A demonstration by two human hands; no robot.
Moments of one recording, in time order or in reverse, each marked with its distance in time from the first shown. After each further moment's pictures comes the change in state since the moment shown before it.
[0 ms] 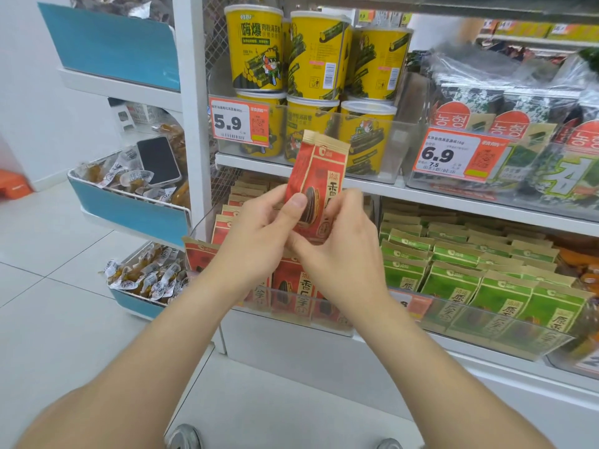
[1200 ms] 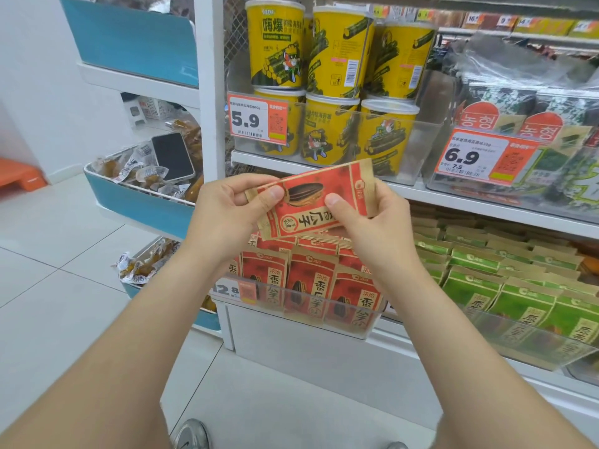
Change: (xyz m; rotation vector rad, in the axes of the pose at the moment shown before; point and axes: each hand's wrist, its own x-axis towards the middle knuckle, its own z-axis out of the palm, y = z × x) left_hand 0.012 -0.006 -0.050 -0.065 0.306 -0.174; right_hand 0.032 0.001 -0.011 0.573 -0.076 0.340
